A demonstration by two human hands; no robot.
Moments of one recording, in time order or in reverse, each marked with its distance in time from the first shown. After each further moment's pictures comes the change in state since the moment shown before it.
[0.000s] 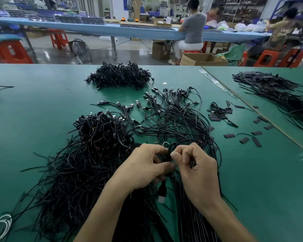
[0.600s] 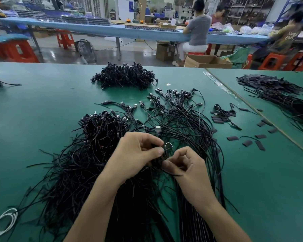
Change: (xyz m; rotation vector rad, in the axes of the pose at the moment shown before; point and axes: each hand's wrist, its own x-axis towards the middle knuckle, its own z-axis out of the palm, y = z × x) left_hand -0.003 -0.004 -0.021 -0.125 0.279 0.093; right_hand -0.006 0.015 0.011 0.277 -0.229 0.309
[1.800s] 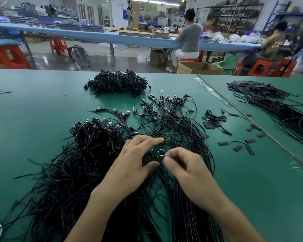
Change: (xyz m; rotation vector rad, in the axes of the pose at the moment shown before) left_hand 0.003 -0.005 0.011 0.513 -0.018 0.243; right_hand 0.006 -0.051 -0.023 -0.302 -0.152 -0.059
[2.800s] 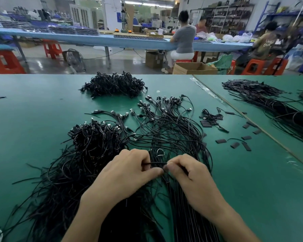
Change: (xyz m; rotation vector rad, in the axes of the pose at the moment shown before) left_hand -0.011 0.015 -0.020 0.133 -0.164 -0.186; right_hand -0.016 0.020 0.004 -0.151 0.108 -0.034
